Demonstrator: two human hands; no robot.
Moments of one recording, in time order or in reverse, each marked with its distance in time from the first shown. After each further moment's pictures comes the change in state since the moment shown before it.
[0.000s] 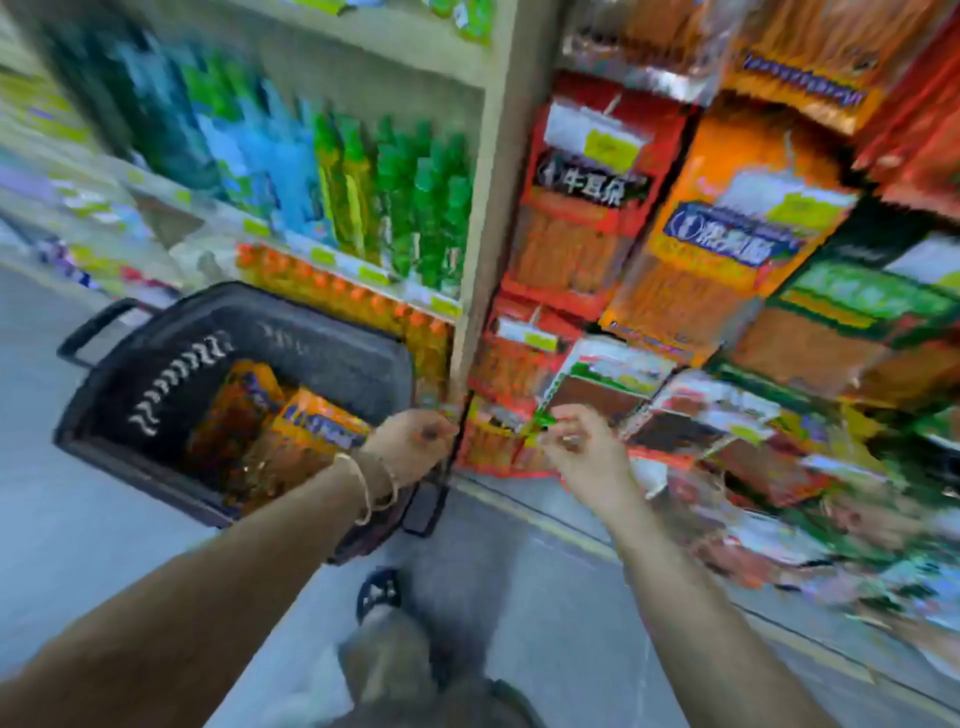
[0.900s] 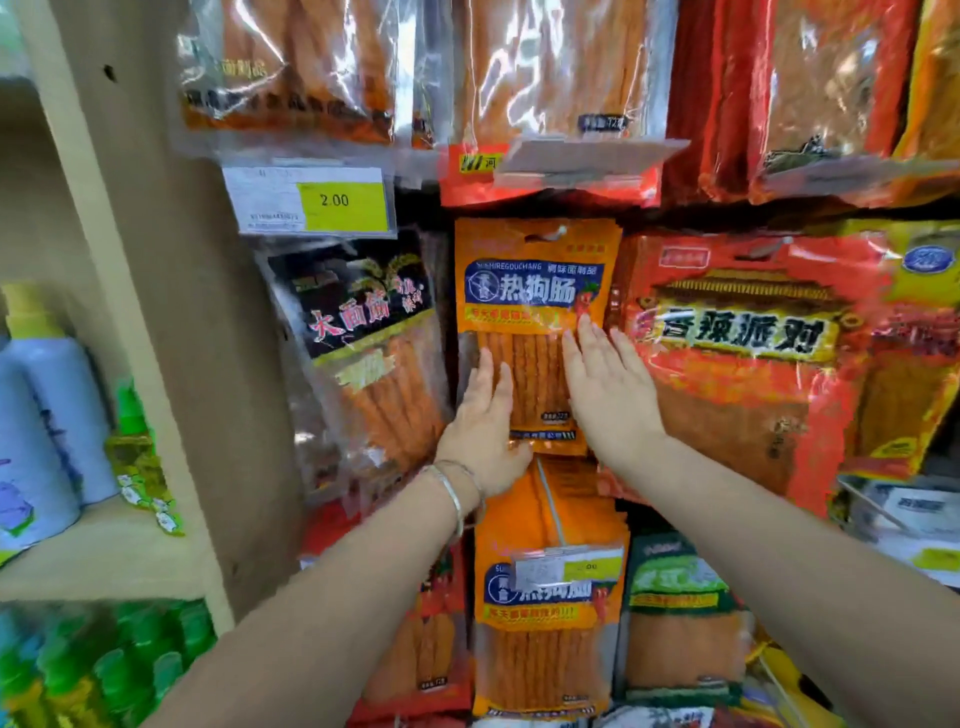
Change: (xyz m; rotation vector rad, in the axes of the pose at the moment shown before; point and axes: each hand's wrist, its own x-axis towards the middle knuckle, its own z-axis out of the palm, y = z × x) left_hand 0.256 0.391 -0.023 0.462 0.219 0.890; right_hand 0.233 -0.155 -0.302 -1.384 0.821 -0.254
